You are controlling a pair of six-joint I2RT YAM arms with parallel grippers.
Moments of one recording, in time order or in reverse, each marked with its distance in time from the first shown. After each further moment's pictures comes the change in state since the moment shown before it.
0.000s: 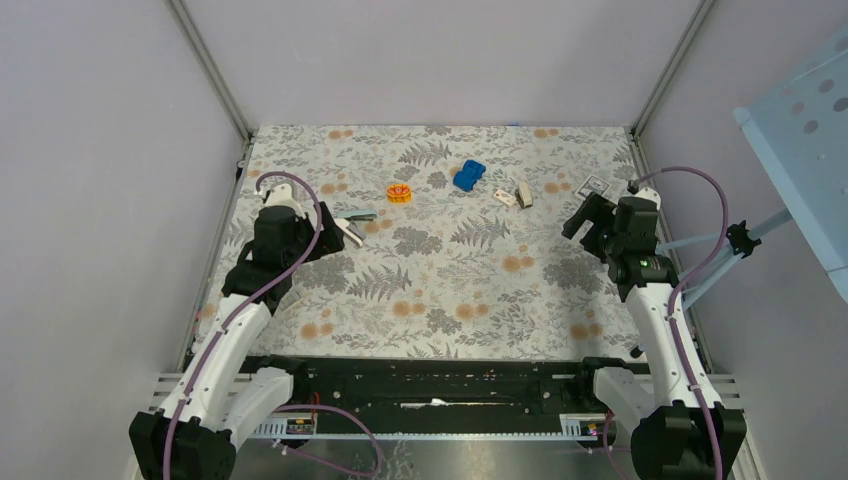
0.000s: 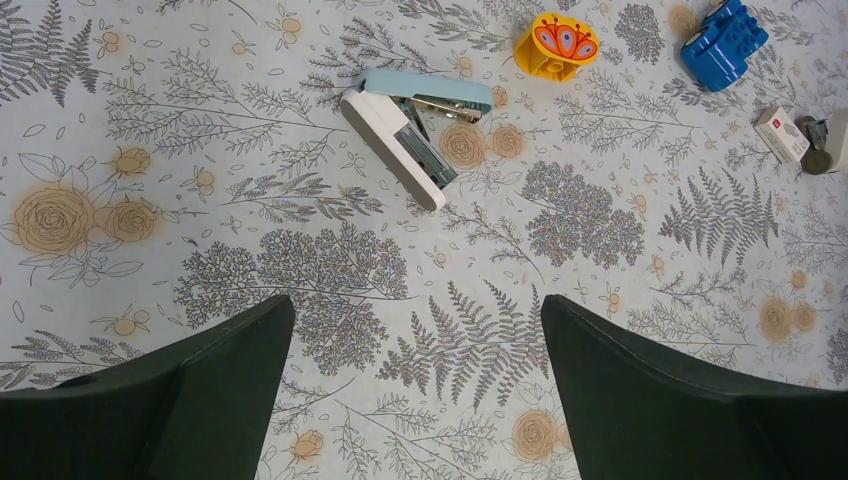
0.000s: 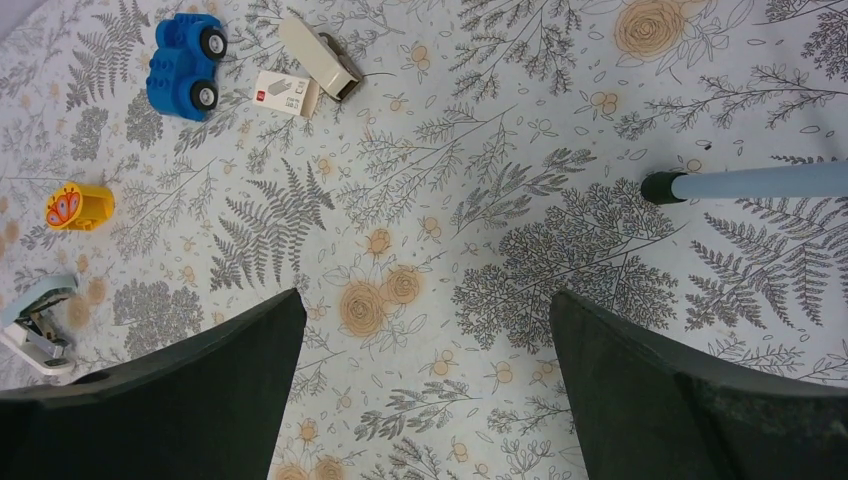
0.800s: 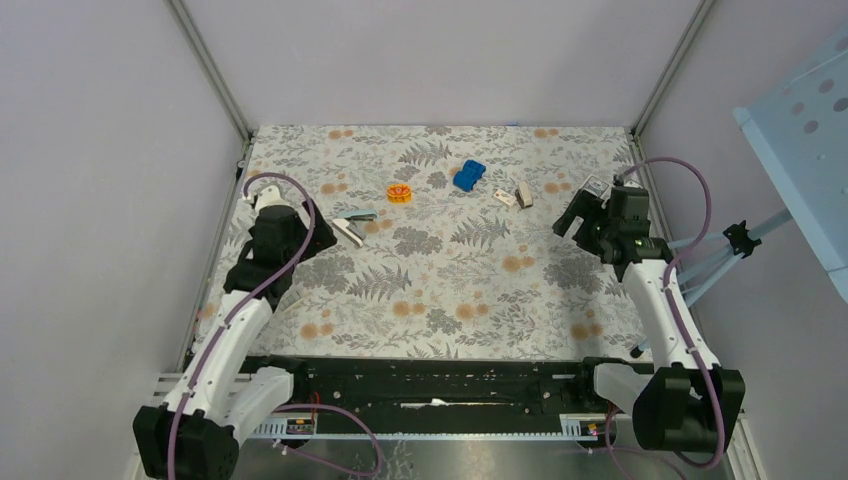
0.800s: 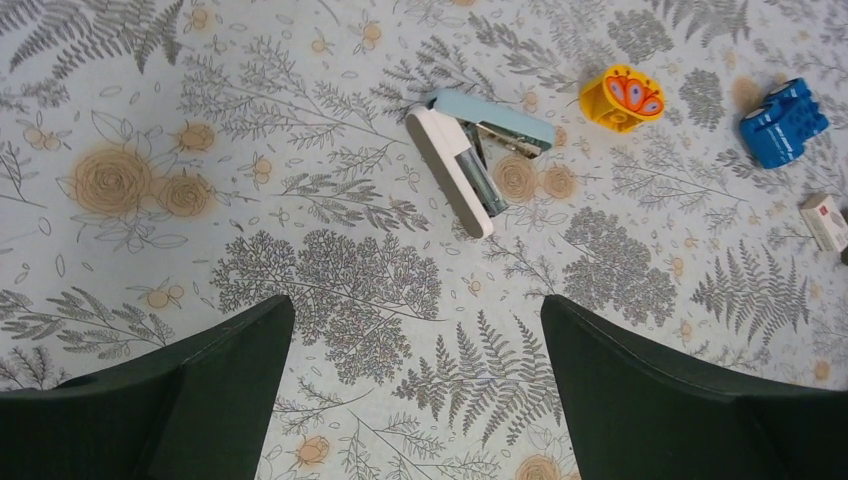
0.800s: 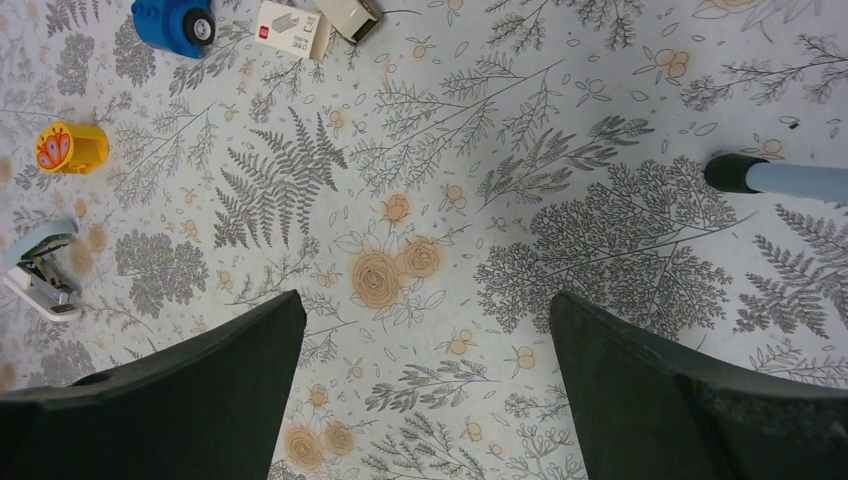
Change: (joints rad) left arm 0.024 0.002 -0.009 0.002 -0.119 -0.088; right arm 0.000 0.133 0.054 -0.037 -0.093 -0.017
